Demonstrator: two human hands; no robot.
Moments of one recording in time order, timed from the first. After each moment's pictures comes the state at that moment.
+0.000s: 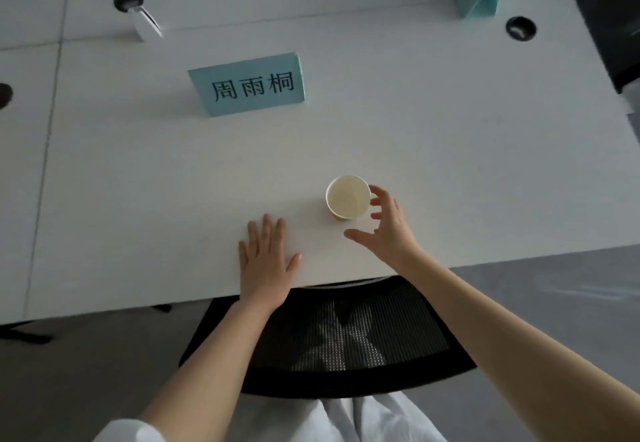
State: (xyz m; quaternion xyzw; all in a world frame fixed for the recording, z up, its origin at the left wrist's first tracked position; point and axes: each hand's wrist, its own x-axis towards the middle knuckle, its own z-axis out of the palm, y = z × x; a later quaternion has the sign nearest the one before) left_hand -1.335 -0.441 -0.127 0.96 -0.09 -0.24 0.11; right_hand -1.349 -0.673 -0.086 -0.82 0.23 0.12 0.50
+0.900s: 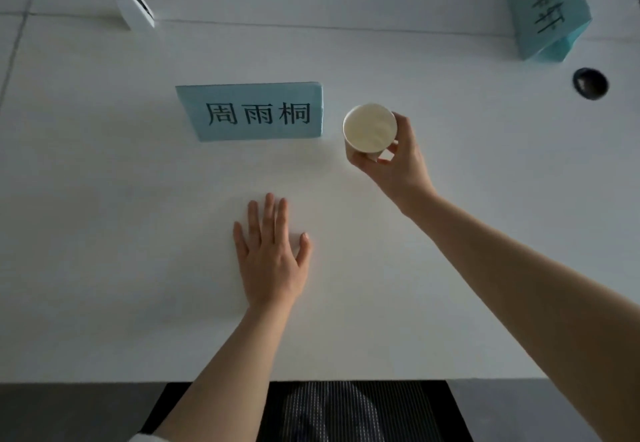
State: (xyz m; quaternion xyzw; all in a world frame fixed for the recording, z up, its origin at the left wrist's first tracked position) left_hand -1.226 -0.506 -0.167 0.99 -0.01 -0.03 0.11; right_hand -1.133 -0.711 -0.095 -0.82 0.19 -0.02 0.54
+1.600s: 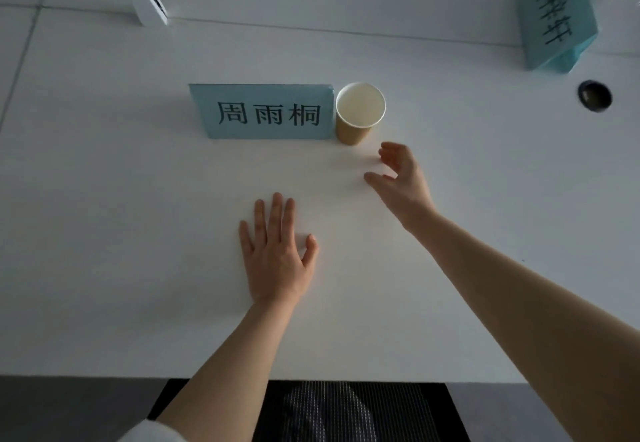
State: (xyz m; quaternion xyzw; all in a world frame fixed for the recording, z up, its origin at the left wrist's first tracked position) left_hand -1.225 -0.505 -0.167 0.99 -0.02 0.00 0.11; right_hand -1.147 -0.712 -0.111 -0.81 0.24 0.05 0.53
